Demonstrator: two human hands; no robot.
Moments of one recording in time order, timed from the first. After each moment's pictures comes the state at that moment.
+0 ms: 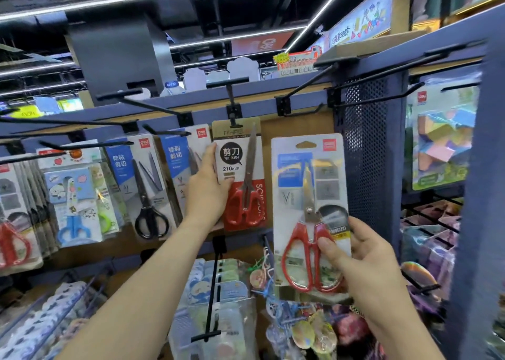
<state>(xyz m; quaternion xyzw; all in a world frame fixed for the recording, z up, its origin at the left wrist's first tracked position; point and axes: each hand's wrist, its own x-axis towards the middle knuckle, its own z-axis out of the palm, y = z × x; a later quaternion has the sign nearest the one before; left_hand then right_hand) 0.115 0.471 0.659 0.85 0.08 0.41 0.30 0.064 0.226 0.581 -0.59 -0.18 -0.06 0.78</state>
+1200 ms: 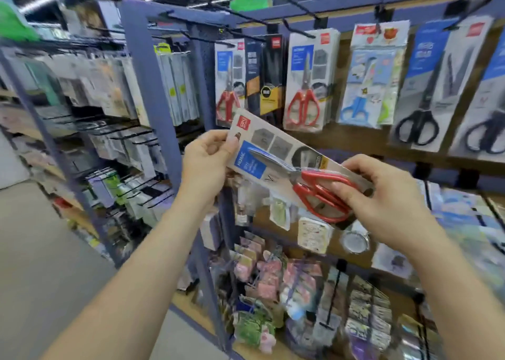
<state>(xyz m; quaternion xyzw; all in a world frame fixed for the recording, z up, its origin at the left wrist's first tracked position) -0.277 0.702 0.602 0.66 0.25 0.52 0.48 -0.120 0.505 0.592 -0.72 -0.53 -0.06 0.44</state>
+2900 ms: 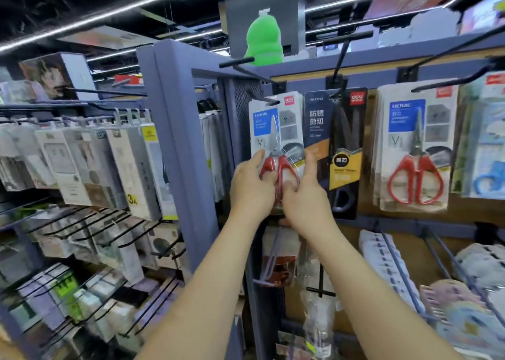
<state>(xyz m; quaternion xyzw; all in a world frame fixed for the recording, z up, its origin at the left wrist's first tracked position) -0.197 0.975 0.638 0.80 0.23 0.41 0.38 -0.156 0.878 0.625 -0.75 -0.33 -0.04 0.57</state>
